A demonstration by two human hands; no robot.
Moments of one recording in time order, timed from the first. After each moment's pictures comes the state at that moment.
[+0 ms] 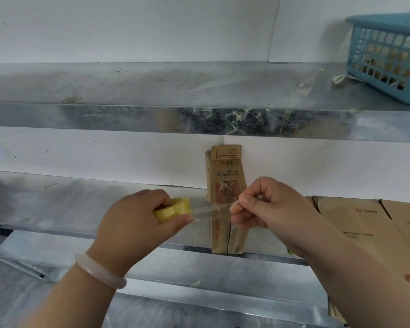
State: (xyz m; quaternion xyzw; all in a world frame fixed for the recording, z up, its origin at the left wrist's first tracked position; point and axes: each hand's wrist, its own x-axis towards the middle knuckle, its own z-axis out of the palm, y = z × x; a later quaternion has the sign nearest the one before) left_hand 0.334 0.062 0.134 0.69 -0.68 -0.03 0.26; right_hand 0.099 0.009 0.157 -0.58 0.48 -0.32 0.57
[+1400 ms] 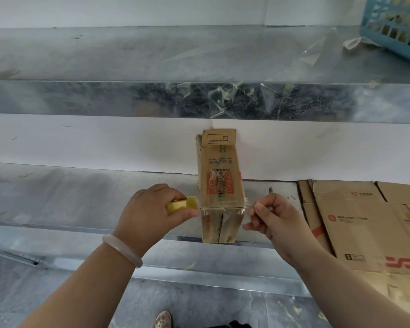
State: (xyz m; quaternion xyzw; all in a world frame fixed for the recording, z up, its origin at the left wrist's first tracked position) left_hand 0.322 0.006 0.071 0.65 -0.73 -0.08 0.20; right_hand 0.063 -0.018 0.041 -0.42 0.49 -0.42 0.64
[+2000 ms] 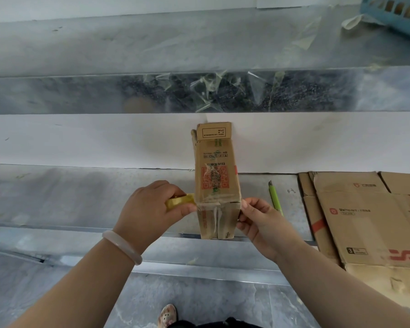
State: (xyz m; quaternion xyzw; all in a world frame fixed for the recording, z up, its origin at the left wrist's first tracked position) left_hand 0.314 -0.002 0.071 0.65 -0.73 -0.11 0.18; right_hand 0.081 -0.028 0.011 -0.23 0.42 -0.43 0.77
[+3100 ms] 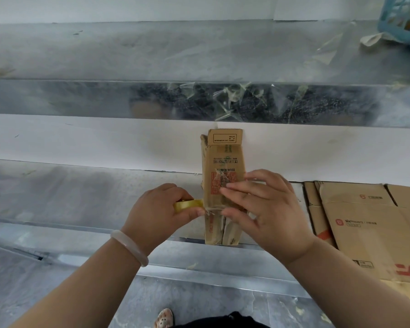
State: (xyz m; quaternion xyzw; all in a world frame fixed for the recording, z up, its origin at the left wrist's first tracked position) left_hand 0.320 -0.007 0.067 0.65 -0.72 -0.12 0.19; right_hand 0.084 -0.041 0.057 -0.86 0.34 -0.38 -0.03
